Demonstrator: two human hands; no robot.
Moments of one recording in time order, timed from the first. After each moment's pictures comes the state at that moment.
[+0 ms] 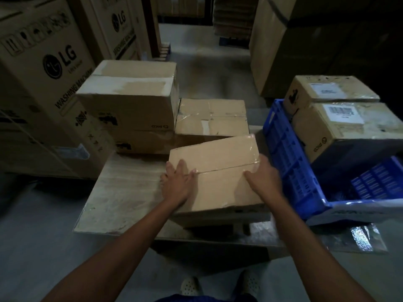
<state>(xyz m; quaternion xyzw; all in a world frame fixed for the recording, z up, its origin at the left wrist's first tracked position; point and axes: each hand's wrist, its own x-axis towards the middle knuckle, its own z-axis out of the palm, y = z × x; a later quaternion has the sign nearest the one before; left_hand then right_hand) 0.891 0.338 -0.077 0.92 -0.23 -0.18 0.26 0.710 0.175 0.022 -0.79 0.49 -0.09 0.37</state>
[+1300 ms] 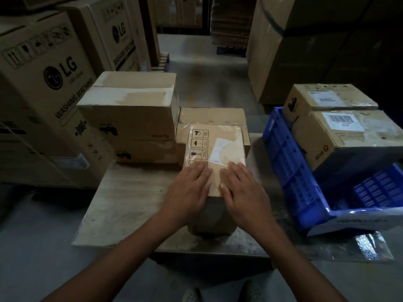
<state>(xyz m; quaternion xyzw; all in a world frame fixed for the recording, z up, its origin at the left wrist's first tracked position) 0.854 0.360 0.026 0.81 -0.54 -0.01 0.22 0.717 0.246 0.037 -0.94 0.28 -0.13 0.14</state>
